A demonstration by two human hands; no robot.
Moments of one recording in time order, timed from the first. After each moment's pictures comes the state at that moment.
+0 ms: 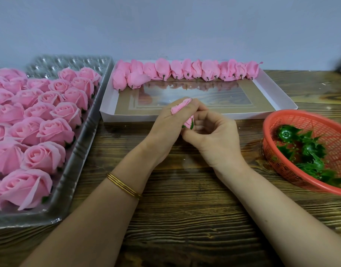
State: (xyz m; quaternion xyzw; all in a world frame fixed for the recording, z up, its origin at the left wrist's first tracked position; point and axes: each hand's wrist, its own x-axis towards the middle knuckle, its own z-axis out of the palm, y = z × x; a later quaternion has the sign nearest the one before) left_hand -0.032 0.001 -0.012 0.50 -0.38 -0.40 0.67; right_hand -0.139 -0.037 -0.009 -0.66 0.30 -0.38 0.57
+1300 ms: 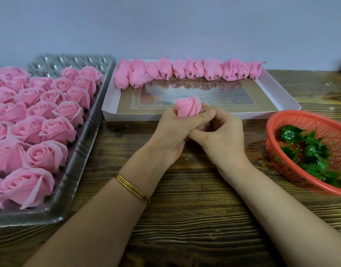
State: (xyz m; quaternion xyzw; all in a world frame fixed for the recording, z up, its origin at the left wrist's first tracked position) left_hand -0.040 -0.005 -0.015 0.46 -0.26 -0.48 0.70; right_hand -0.138 -0.045 -0.016 -0.69 0.32 -0.41 0.50
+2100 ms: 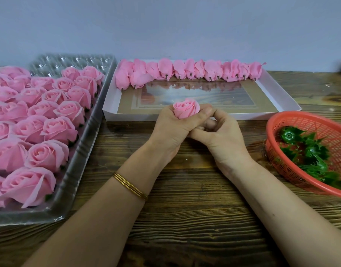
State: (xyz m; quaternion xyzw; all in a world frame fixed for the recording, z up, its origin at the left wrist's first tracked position) left_hand -0.037 -0.004 -0.015 0.49 -0.29 -0.43 0.70; right_hand -0.141 -0.046 -0.012 -0.59 0.28 -0.35 0.67
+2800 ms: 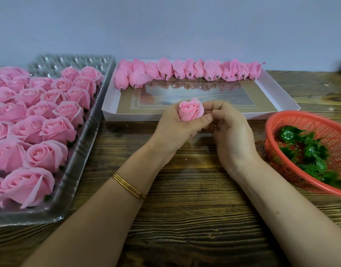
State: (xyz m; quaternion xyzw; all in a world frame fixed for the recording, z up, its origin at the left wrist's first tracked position) left_hand -0.038 -0.001 -0.016 0.54 -0.38 -0.38 0.65; right_hand -0.143 -0.059 -0.007 -0.55 0.29 -0.40 0.67
